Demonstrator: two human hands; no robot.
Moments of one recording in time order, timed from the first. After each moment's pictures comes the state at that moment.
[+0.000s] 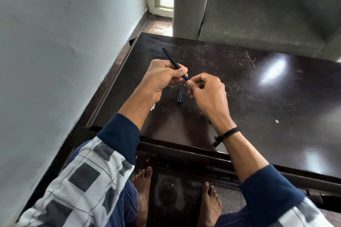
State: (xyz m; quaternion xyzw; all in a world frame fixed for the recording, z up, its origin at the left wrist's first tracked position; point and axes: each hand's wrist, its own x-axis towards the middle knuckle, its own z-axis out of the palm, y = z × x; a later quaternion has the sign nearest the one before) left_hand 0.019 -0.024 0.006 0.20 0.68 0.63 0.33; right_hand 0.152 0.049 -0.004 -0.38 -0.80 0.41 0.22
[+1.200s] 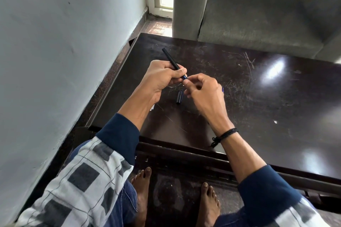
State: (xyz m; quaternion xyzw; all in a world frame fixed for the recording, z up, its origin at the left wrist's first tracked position) left_hand 0.022 -0.024 0.008 0.19 0.68 0.63 0.33; right_hand 0.151 0.048 -0.005 -0.37 -0.81 0.41 0.22
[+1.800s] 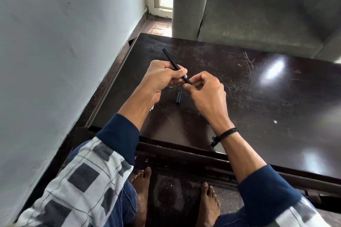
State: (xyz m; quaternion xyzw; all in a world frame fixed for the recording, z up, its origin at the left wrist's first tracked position) left_hand 0.021 -0.023 0.005 0.20 0.68 0.63 0.33; right_hand 0.155 0.050 -0.002 -0.38 -0.81 0.38 0.23
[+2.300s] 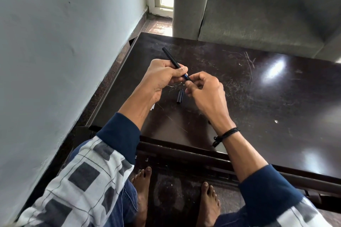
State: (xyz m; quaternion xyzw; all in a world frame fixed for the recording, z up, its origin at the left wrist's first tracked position) left_hand 0.020 -0.023 0.007 0.19 0.68 0.63 0.33; right_hand 0.152 0.050 -0.006 -0.37 -0.80 0.41 0.22
